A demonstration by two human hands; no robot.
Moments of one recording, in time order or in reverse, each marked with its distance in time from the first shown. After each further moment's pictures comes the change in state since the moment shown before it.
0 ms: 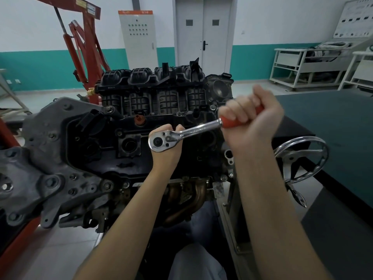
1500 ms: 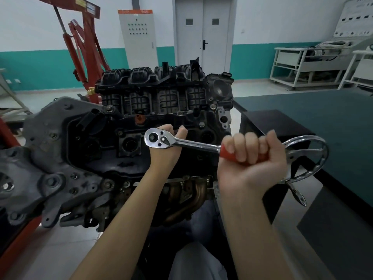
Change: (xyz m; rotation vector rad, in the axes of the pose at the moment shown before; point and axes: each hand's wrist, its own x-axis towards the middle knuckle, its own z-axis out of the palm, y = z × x) left_hand -0.001 0.007 -0.006 0.101 -0.036 -0.032; right_hand -0.057 0.022 -0.024 0.110 0.034 -0.231
